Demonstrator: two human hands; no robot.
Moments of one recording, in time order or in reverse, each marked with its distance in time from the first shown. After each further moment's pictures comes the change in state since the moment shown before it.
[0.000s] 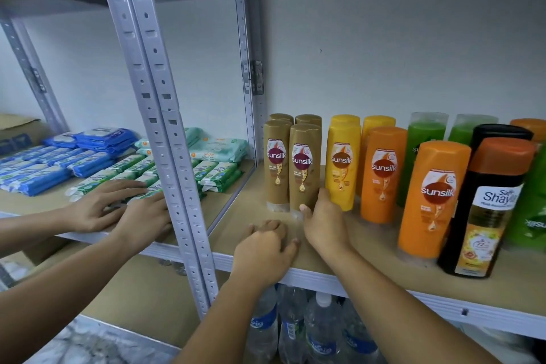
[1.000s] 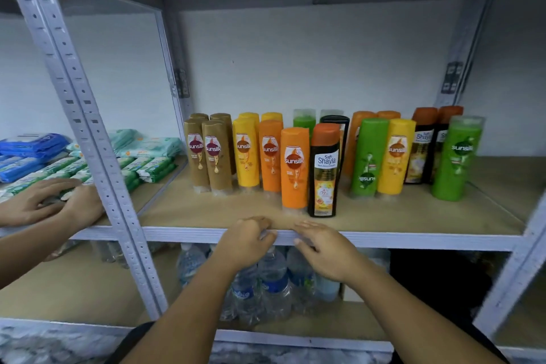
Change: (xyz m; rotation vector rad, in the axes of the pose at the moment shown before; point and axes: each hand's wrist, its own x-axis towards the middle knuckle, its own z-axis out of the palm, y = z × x) left_hand -0.065 0.160 -0.004 -0.164 -0.122 0.205; right_hand -0.135 0.124 -0.210 -0.298 -0.412 -0.234
